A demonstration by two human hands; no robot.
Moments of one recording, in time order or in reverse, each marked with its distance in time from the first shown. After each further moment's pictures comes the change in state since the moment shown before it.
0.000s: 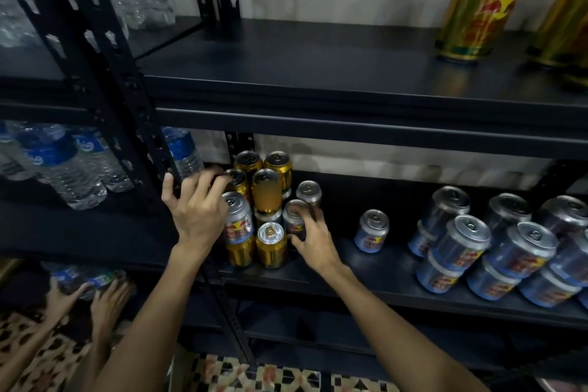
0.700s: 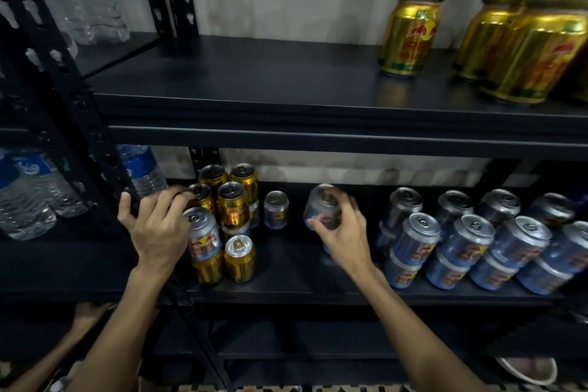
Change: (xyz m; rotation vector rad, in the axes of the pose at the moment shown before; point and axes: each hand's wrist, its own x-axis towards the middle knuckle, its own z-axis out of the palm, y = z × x) left_hand -0.001 -0.001 -0.002 -0.081 0.031 0.017; right_hand -0.042 -0.002 -0.118 0.098 0.456 -0.054
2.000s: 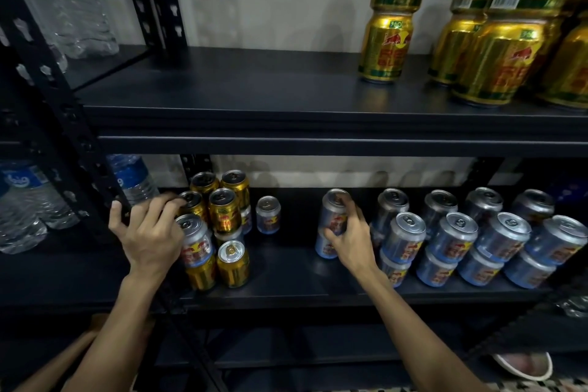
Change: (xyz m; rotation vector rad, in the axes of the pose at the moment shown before) left_hand -0.001 -0.001 -0.002 0.021 -0.060 0.019; right_hand 0.002 0.041 -0.013 -0.105 -0.024 0.159
